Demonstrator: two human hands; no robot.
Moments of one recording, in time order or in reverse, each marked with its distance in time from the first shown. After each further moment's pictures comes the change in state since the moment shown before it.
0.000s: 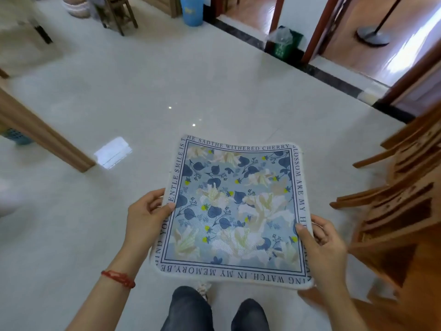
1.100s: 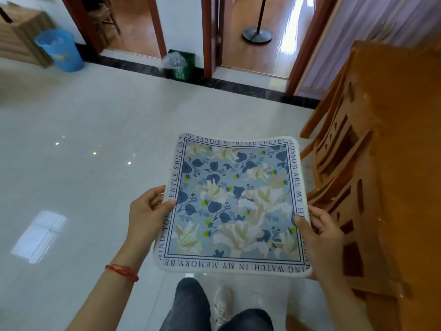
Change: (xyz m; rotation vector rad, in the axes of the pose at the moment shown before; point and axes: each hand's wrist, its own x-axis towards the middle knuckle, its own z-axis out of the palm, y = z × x) left_hand 0.189 0.169 0.329 0.109 -0.441 0.105; right_hand 0.272 -0.057 -0.110 -0.006 0.445 0.032
